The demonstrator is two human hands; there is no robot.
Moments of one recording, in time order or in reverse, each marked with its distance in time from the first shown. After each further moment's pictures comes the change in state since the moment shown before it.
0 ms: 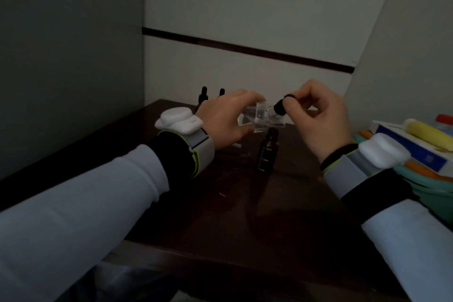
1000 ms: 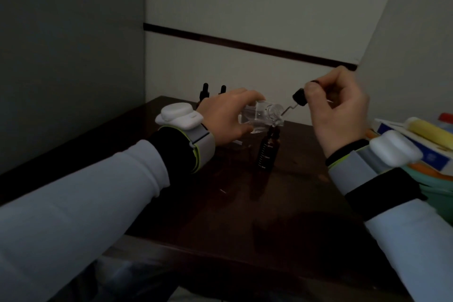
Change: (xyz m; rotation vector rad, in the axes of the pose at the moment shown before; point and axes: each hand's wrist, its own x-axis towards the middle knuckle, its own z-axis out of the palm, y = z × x) left_hand 0.000 -0.002 0.000 0.020 -0.068 -0.038; right_hand 0.003 -0.006 -0.005 0.056 0.187 -0.030
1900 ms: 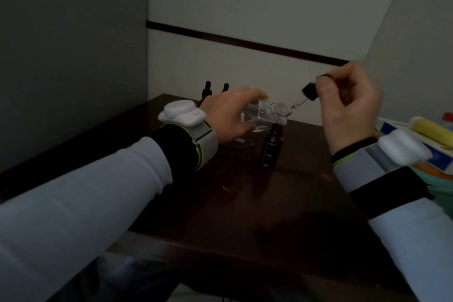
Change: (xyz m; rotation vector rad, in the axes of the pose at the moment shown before) left_hand -0.001 0.003 -0.003 0.001 -0.002 -0.006; right_hand 0.002 -0.003 -0.004 0.052 0.025 -0.050
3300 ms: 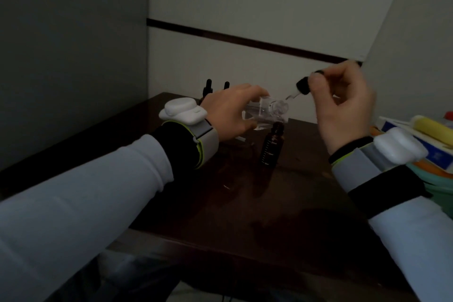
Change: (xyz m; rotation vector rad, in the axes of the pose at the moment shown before) left_hand 0.001 -0.001 0.001 -0.007 0.006 0.012; right_hand -0.001 0.003 0.004 -0.071 -0.013 0.017
